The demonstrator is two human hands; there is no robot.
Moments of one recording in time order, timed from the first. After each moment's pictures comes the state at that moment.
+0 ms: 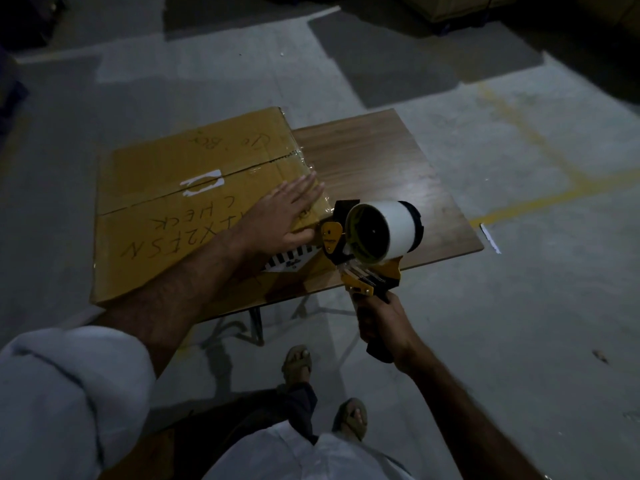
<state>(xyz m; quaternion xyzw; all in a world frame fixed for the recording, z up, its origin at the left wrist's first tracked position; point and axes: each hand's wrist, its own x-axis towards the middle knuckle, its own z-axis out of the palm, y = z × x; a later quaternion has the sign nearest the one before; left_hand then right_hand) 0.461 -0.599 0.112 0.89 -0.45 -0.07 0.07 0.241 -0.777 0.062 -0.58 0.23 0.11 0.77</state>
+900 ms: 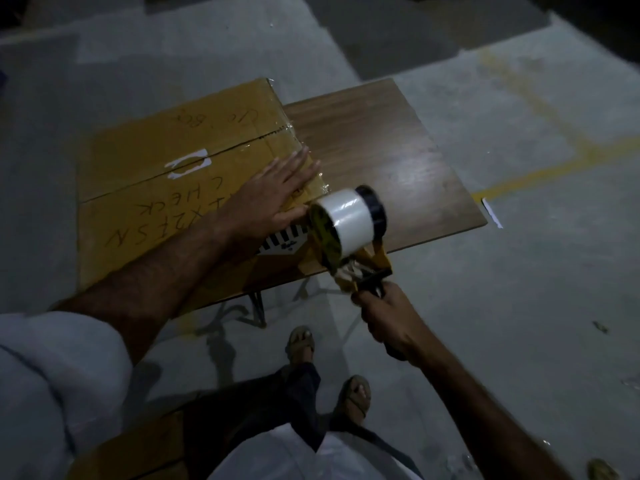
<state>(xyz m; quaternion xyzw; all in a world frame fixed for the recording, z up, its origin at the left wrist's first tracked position) 0.473 -0.594 0.097 0.88 -0.47 -0.05 0.07 0.229 -0.777 0.052 -0.69 0.24 0.12 0.67</state>
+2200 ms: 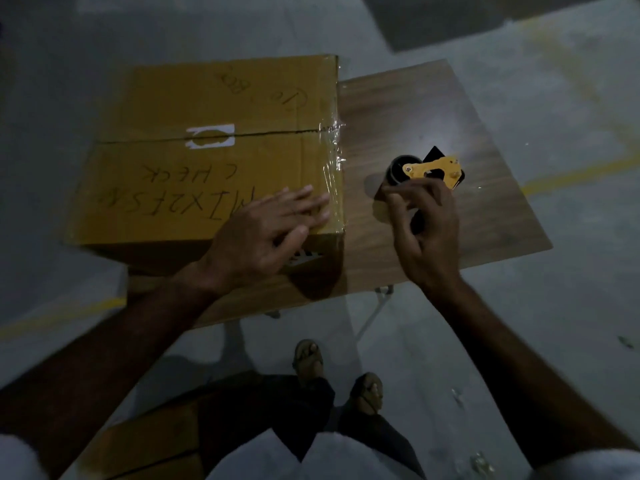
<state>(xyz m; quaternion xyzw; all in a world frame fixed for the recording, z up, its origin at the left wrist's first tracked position) 0.477 -0.520 0.098 0.85 -0.44 -0.02 0.28 0.404 -0.784 0.047 -0.85 0.03 -0.31 0.43</state>
